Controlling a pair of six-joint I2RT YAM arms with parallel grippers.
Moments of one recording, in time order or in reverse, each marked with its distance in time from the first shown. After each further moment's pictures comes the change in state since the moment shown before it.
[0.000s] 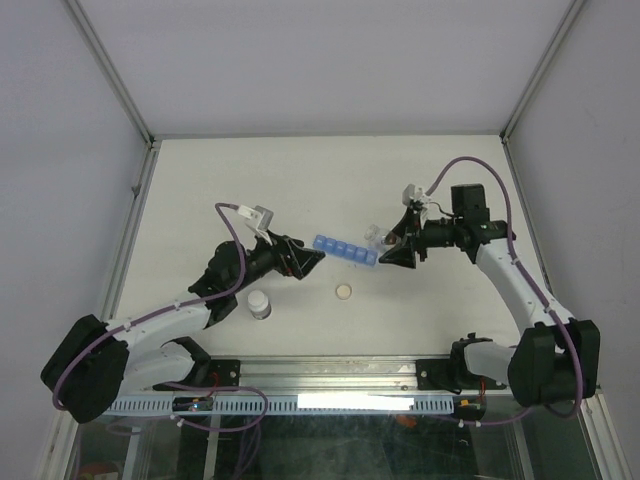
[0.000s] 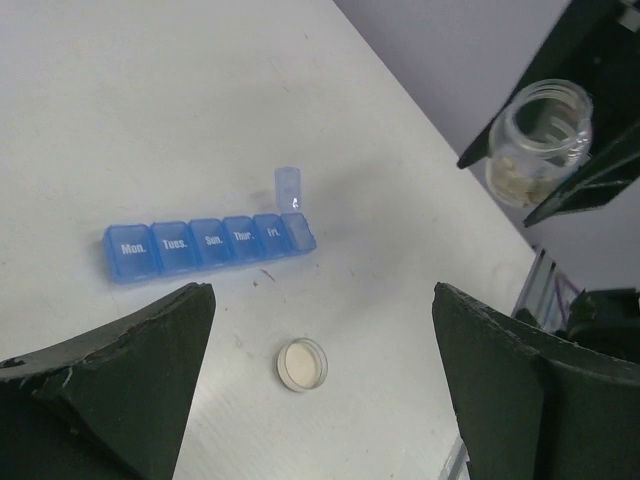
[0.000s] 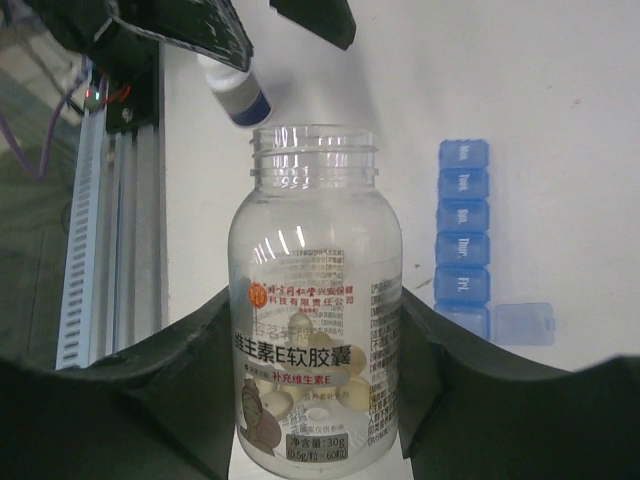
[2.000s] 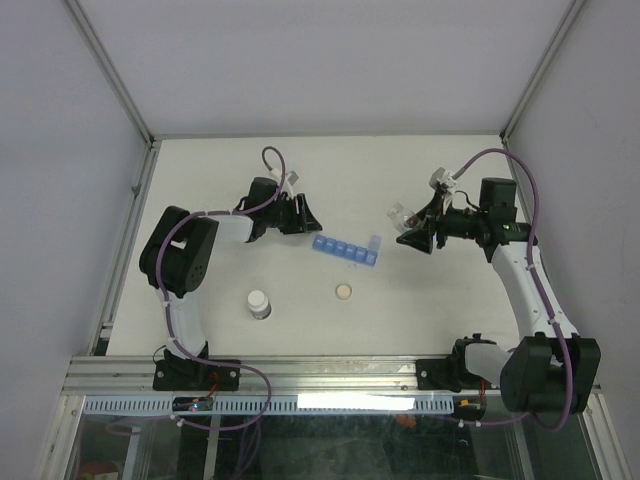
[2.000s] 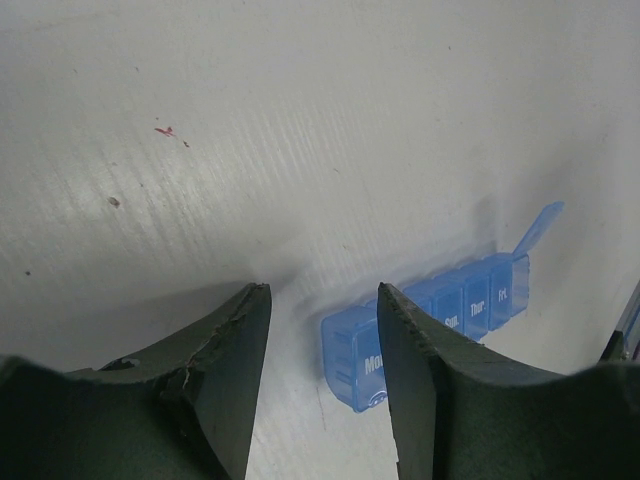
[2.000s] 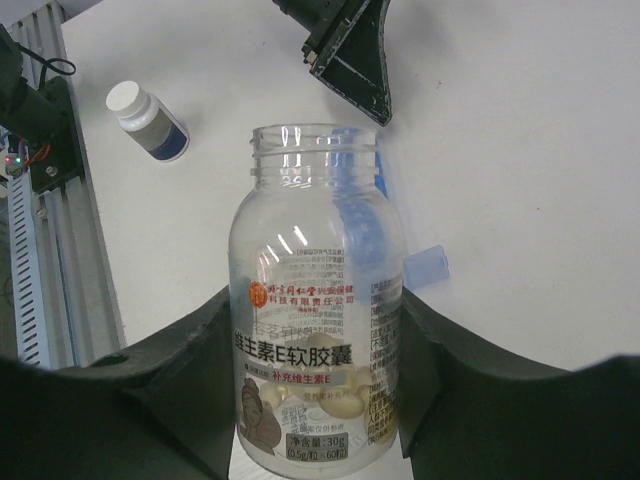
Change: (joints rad) left arm 0.230 0.825 0.669 -0.450 0.283 0.097; right arm -0.143 -0.018 0.037 -0.028 0.058 0.034
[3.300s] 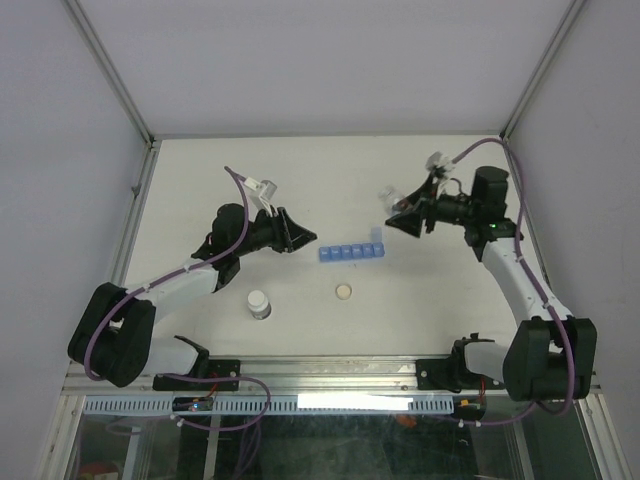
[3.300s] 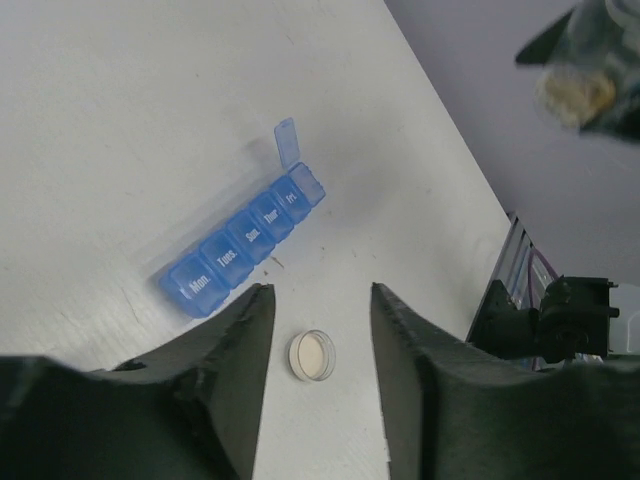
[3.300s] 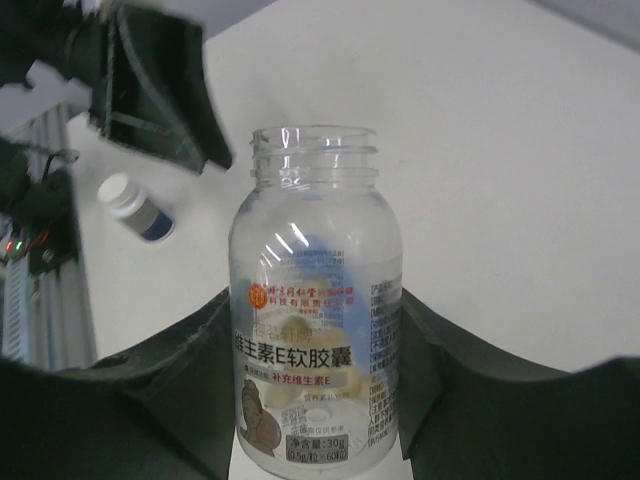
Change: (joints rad) left arm -0.080 -0.627 -0.447 0.242 0.002 -0.103; right arm 0.021 0.063 -0.047 0.494 -0.014 0.393
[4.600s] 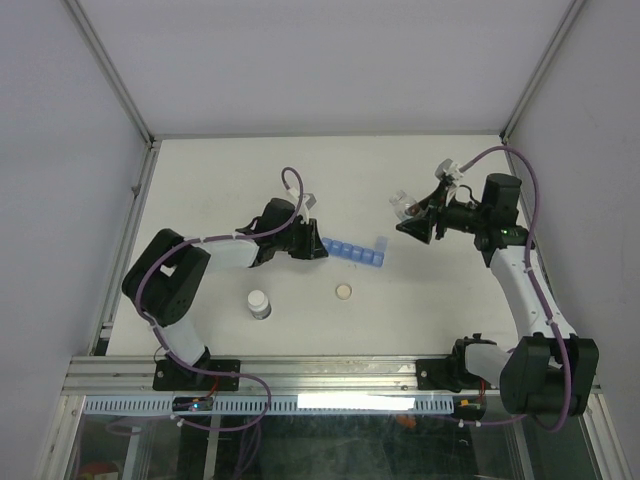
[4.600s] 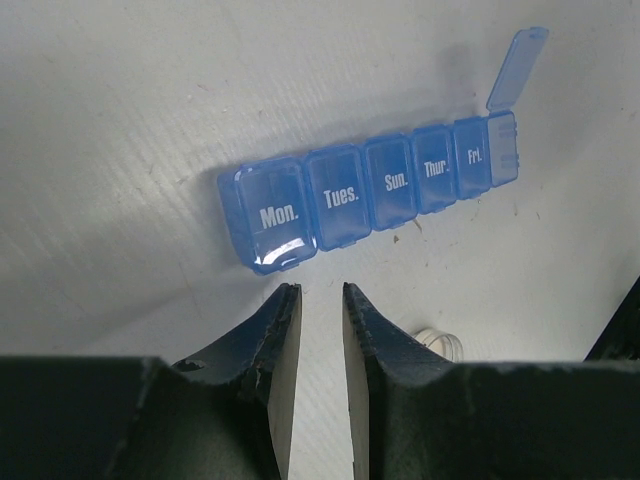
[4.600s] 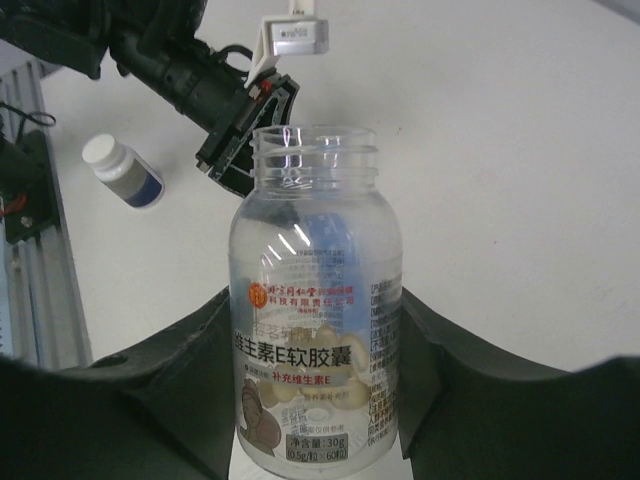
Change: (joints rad) left arm -0.106 0.400 0.263 -0.314 -0.149 0.138; right arm -0.053 -0.079 -0.008 -0.198 0.003 -0.163
